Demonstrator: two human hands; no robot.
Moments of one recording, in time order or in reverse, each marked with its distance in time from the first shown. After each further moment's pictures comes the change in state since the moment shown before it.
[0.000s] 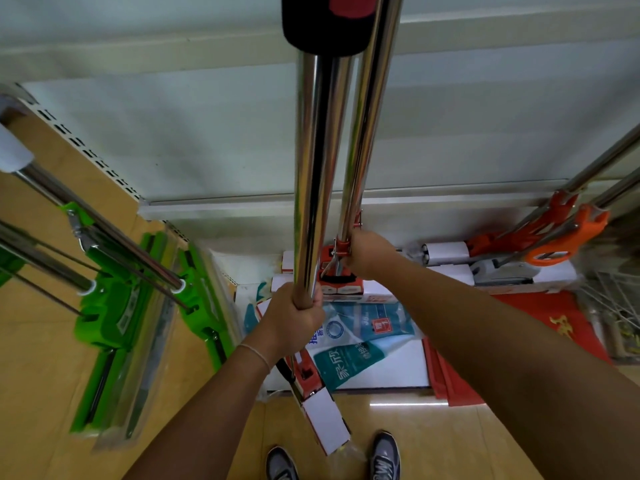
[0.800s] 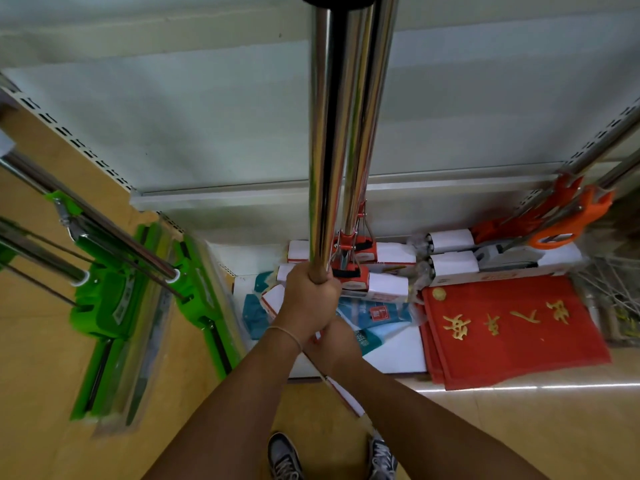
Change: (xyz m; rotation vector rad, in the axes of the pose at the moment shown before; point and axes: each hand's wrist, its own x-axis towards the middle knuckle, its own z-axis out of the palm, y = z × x) left_hand 0.012 0.024 0.042 -0.073 0.271 -0.192; right_hand -0.123 -0.035 0.141 0.384 -0.087 0.191
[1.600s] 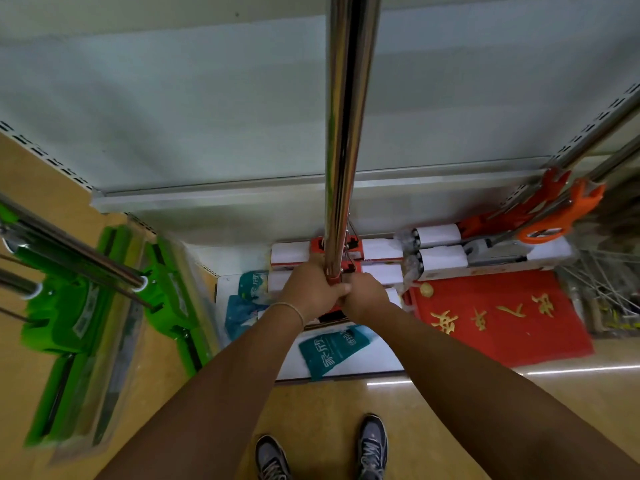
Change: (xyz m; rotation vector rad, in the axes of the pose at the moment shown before) left_hand 0.055 -0.021 0.042 0.442 -0.253 0.003; right_hand 0.058 0.026 -0.109 -0.330 0.000 -0.088
